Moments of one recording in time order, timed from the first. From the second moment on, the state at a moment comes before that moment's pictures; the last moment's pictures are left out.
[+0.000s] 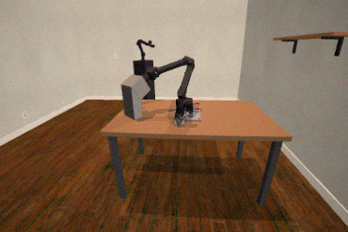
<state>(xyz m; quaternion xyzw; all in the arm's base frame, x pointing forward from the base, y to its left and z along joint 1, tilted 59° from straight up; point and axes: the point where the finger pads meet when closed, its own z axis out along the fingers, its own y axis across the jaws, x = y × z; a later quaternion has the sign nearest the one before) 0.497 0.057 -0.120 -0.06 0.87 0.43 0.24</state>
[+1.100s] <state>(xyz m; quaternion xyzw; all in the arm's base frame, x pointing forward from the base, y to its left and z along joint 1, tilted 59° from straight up) 0.497 0.057 -0.120 -0.06 0.87 0.43 0.24</state>
